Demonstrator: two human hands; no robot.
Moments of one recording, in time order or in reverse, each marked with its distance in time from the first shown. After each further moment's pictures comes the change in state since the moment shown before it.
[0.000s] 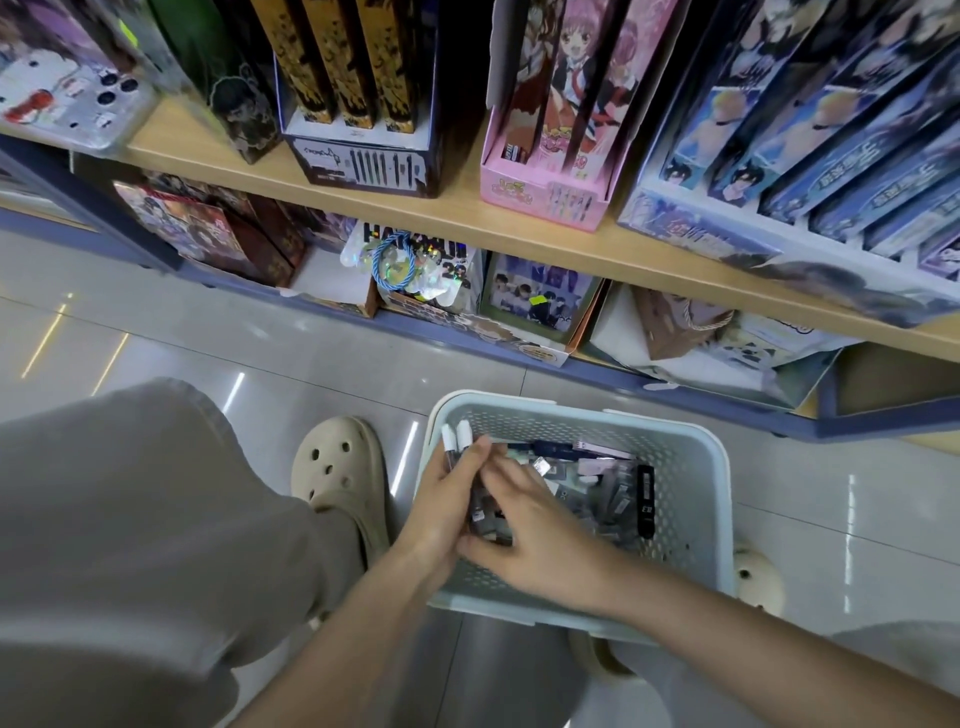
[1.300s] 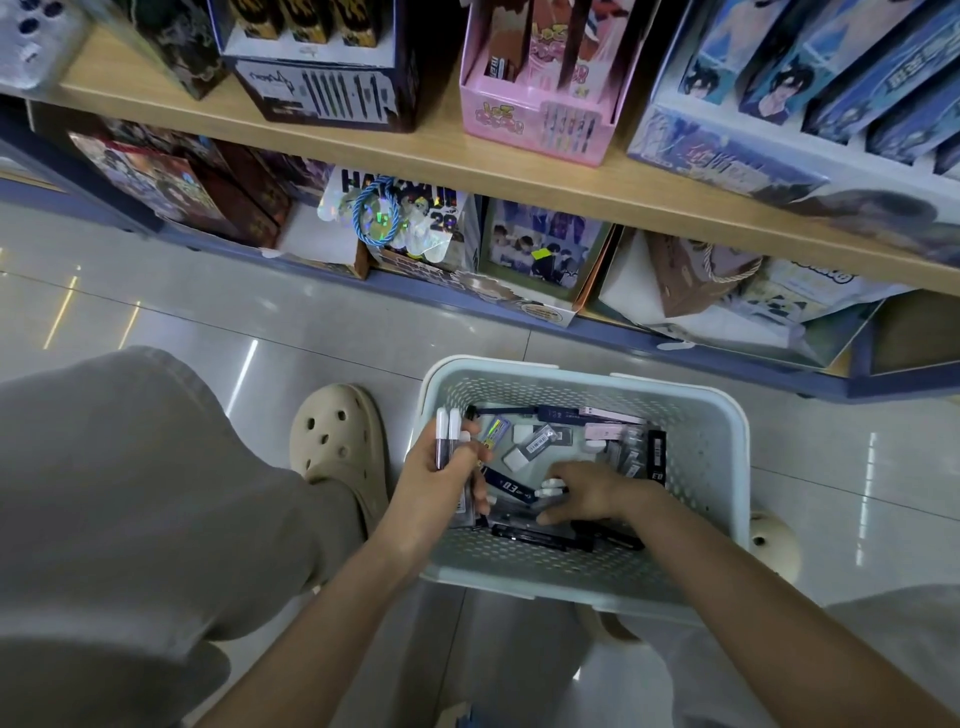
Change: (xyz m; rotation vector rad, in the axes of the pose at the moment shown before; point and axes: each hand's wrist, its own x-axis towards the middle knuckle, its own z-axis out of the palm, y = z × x) left_hand -0.007 -0.005 -0.011 0.373 -0.006 0.123; right_hand 0.027 0.168 0.025 -0.181 -0.494 0.487
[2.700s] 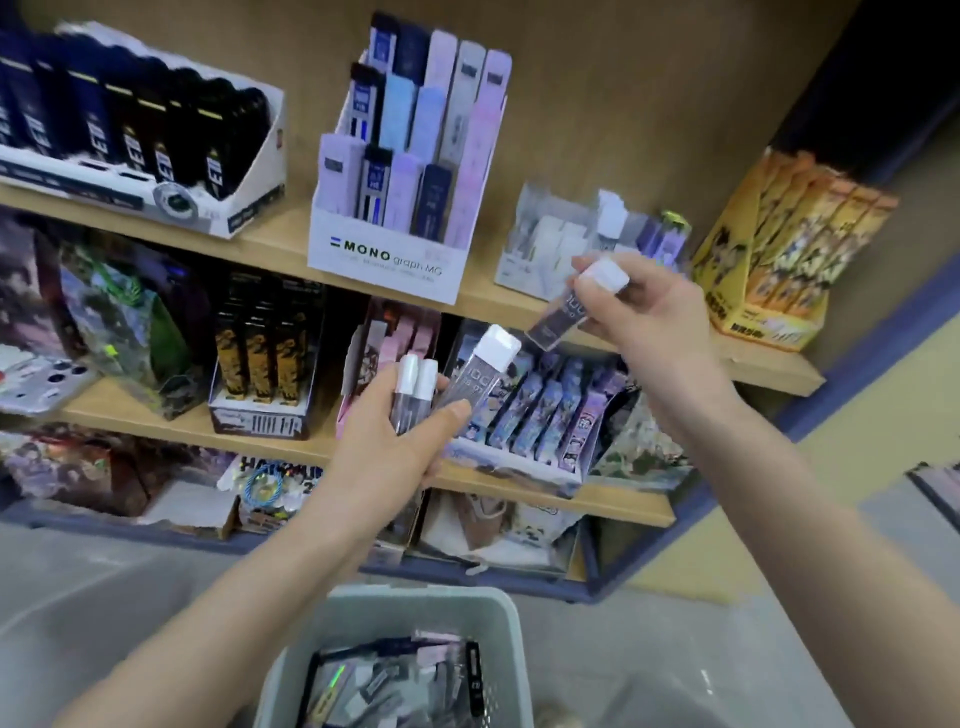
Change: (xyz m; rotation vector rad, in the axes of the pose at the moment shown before) left_hand -0.156 0.226 0.045 -0.075 -0.212 0.817; right_hand -0.430 -0.178 -0.202 0.601 1.507 -0.667
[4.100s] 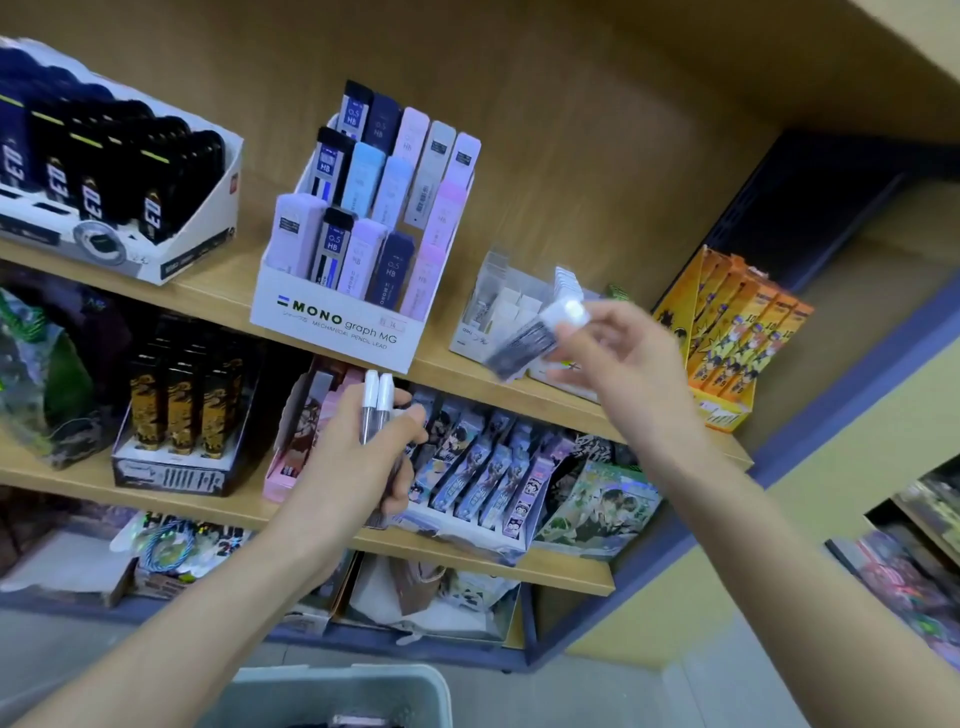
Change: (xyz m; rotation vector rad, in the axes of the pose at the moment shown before) left_hand 0.046 0.011 0.017 -0.141 -0.008 -0.045; right_hand 0.027 -0.020 -0.016 -0.148 0.005 0.026
